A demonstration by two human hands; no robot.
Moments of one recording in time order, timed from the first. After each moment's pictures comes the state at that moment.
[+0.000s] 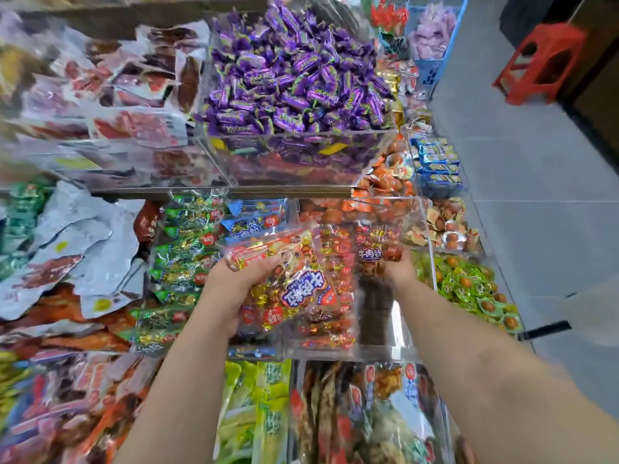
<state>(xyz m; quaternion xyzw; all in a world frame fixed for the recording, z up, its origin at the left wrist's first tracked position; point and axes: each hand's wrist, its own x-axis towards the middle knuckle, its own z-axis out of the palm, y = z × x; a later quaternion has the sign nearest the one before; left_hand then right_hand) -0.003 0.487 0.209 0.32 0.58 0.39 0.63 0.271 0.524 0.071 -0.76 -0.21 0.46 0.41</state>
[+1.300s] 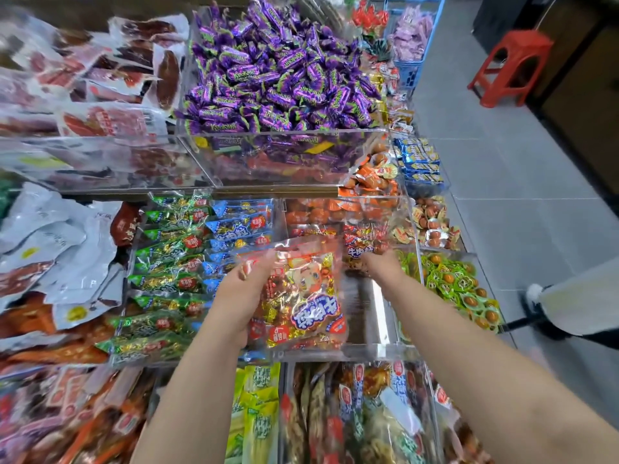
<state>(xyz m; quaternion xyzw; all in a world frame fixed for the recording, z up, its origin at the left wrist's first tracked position) 0.019 0.480 0.197 0.31 0.63 0.32 0.64 0.260 0.519 0.104 -0.78 -0.23 0.46 0.35</state>
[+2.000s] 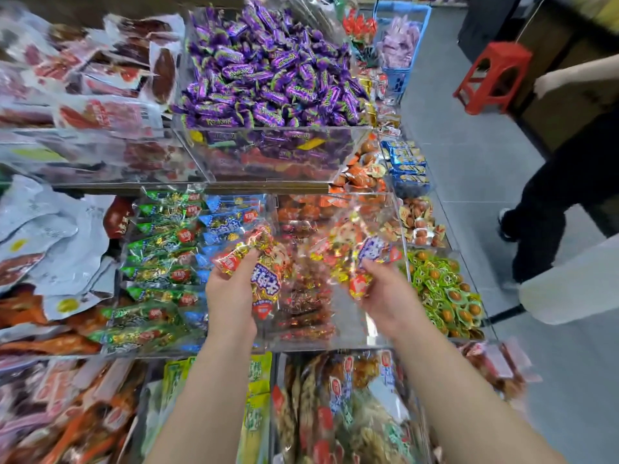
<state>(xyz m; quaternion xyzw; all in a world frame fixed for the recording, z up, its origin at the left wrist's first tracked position) 0.035 0.467 0.185 0.17 0.61 0.52 0.57 0.226 0.426 0.193 -0.48 -0.06 0.64 0.59</state>
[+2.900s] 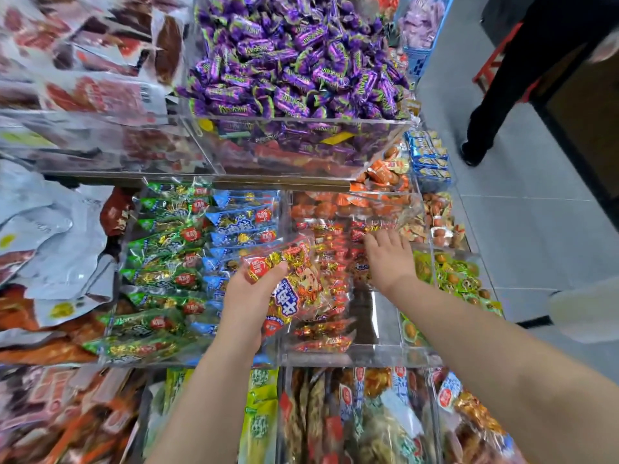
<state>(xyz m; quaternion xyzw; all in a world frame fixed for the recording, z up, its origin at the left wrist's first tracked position) 0.021 0.489 0.154 0.29 0.59 0.40 0.63 0.267 0.526 0.094 -0.73 -0.68 -0.01 -0.08</state>
